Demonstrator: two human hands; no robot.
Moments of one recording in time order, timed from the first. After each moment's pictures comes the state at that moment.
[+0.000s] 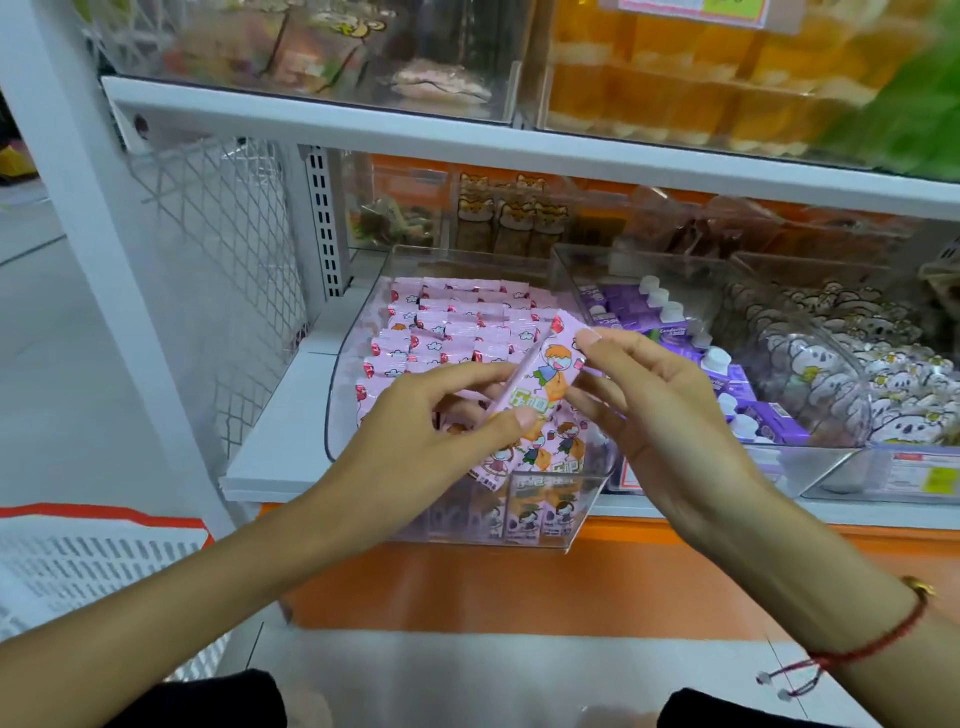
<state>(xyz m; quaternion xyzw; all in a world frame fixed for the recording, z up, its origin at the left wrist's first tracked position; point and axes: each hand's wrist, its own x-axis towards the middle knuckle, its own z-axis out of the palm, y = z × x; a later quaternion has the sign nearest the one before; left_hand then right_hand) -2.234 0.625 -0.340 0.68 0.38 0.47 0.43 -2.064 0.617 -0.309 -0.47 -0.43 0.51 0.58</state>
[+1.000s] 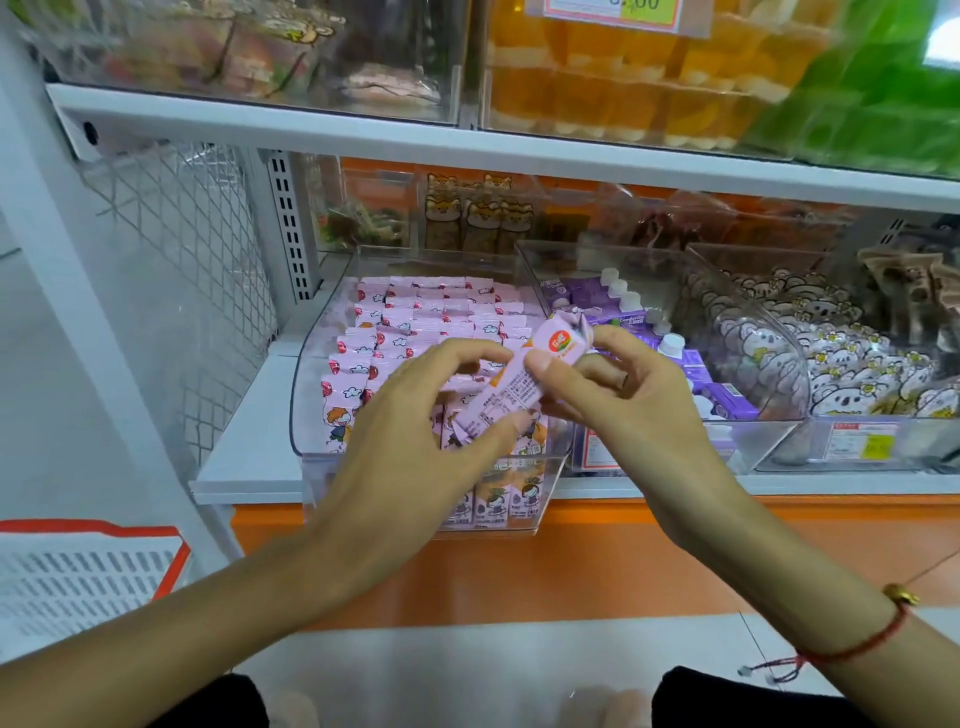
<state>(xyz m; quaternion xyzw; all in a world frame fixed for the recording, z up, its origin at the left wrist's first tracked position) -2.212 0.600 -0.336 0.72 0.40 0.49 0.29 -2.050 0.596 -0.313 -0.49 -0.55 0.40 0.55</state>
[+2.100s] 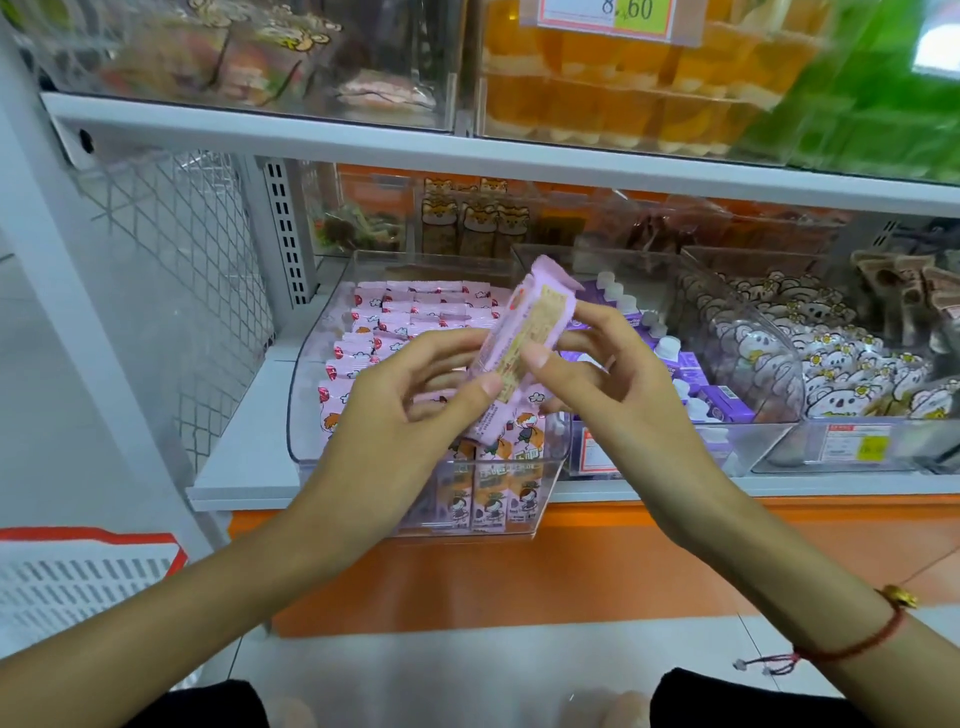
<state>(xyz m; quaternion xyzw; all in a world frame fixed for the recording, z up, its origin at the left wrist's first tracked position) -2.217 0.607 -0.326 0.65 0.35 0.52 0.42 -2.053 0.592 -0.303 -0.47 -0.60 0.39 0.52</state>
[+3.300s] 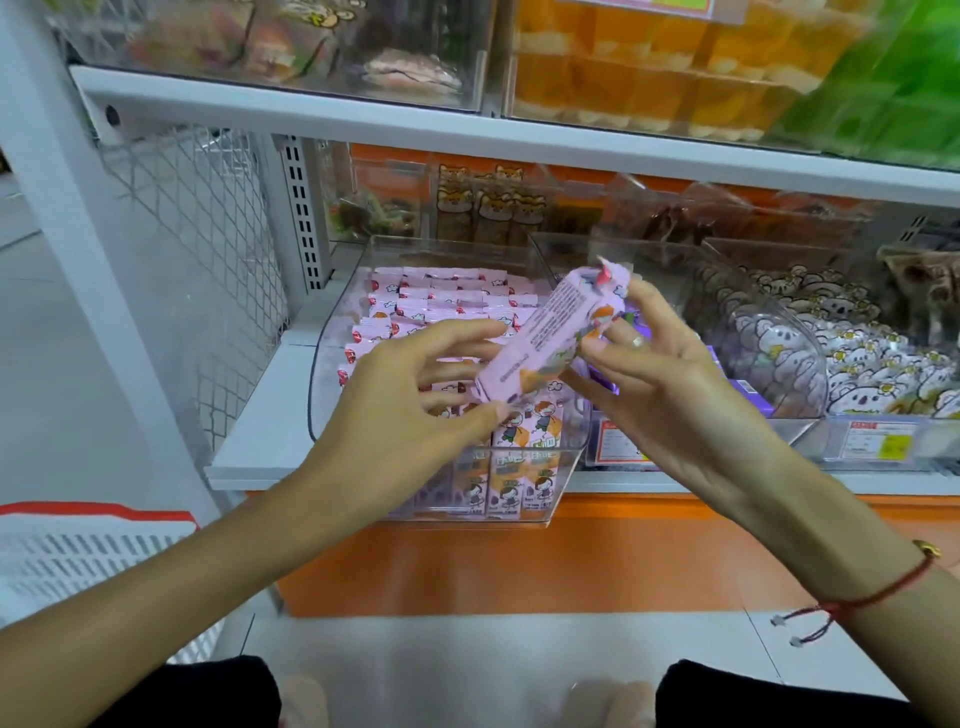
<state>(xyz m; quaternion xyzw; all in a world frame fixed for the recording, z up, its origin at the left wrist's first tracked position) -2.231 0.610 -0.328 0.70 0.39 0.47 0.38 -2.033 0.609 -0.303 -0.33 -0.51 0.59 0.54</state>
